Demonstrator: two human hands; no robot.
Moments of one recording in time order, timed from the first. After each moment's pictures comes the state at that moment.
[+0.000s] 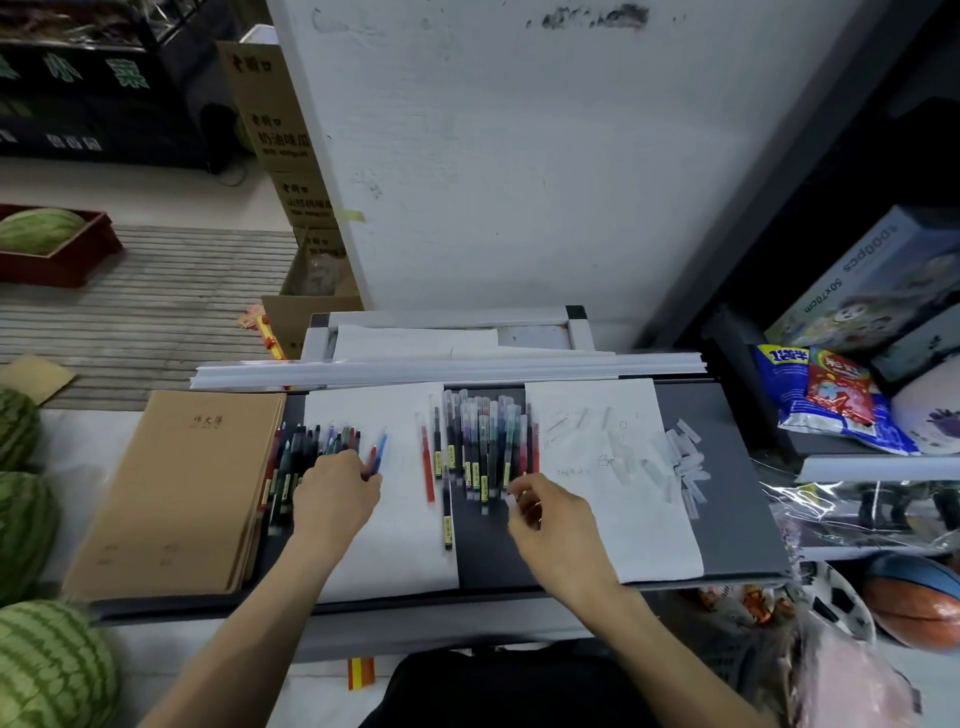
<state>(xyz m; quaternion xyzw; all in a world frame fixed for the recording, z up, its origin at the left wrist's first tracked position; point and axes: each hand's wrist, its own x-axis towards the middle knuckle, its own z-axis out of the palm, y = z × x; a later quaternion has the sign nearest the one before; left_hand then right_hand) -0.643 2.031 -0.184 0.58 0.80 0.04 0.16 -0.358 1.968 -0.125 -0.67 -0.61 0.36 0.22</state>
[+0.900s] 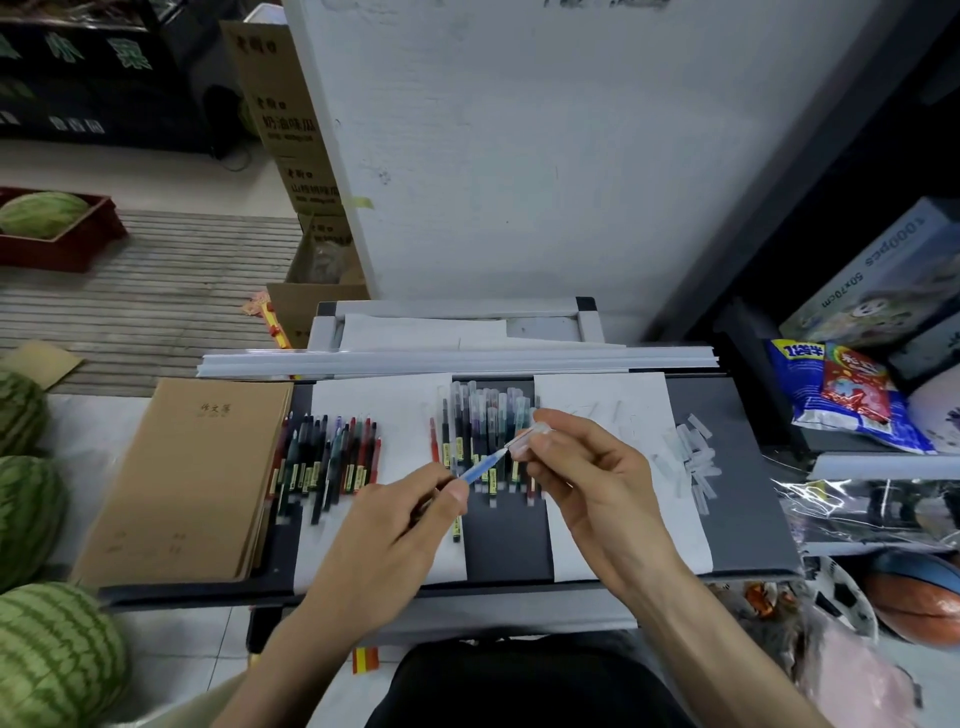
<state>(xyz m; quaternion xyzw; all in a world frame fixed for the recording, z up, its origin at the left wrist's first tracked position) -0.582 1.947 -0.032 0.65 0.54 0.33 0.42 -0.366 1.977 -0.022 -0.44 -0.26 0.67 0.54</state>
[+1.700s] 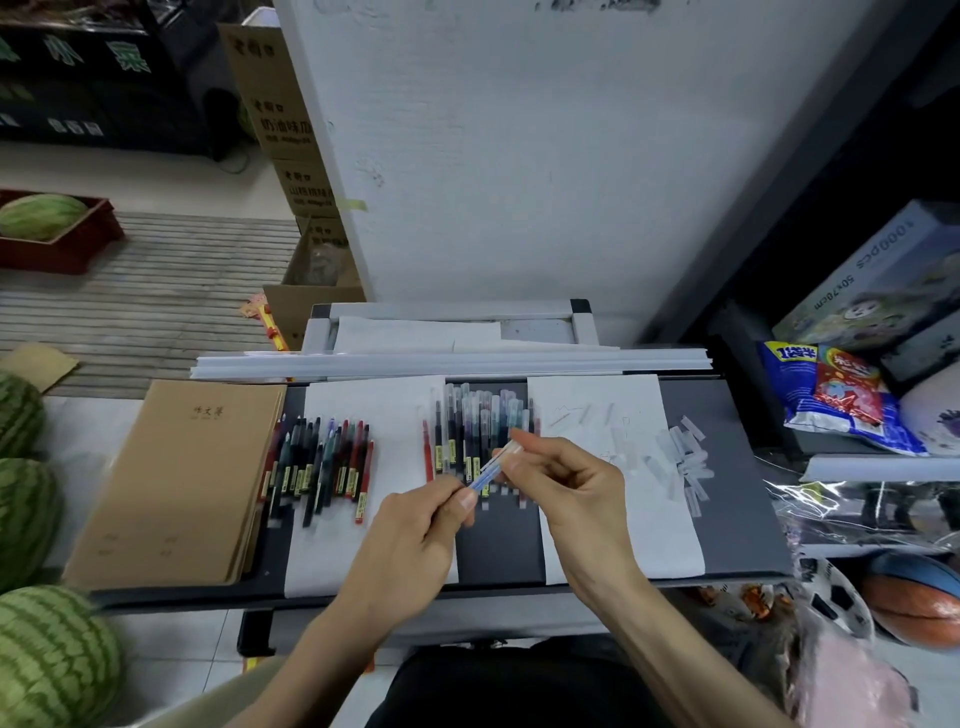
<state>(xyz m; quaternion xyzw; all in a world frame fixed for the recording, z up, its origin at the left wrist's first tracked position) -0.558 1.952 -0.057 0.65 0.56 0.30 0.41 -0.375 1.972 -0.044 -0.52 -0.35 0.58 0.52</state>
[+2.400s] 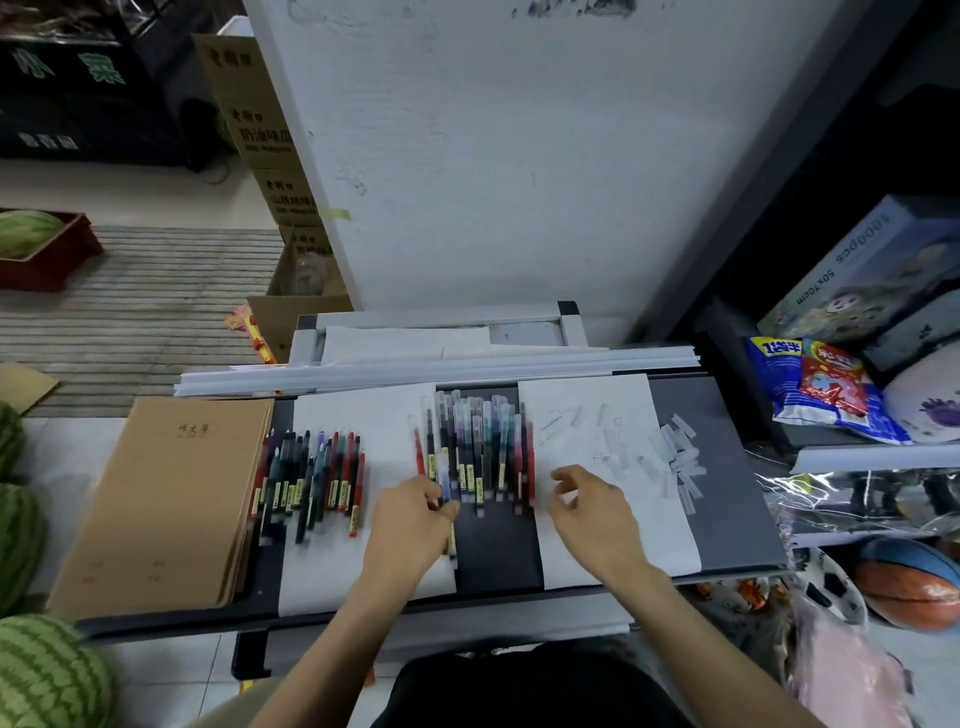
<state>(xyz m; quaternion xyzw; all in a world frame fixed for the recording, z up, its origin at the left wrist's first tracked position) -0.552 1.995 -0.143 0.55 0.73 0.15 0.37 -0.315 1.992 -0.140 -0.75 -0.56 0.33 0.14</state>
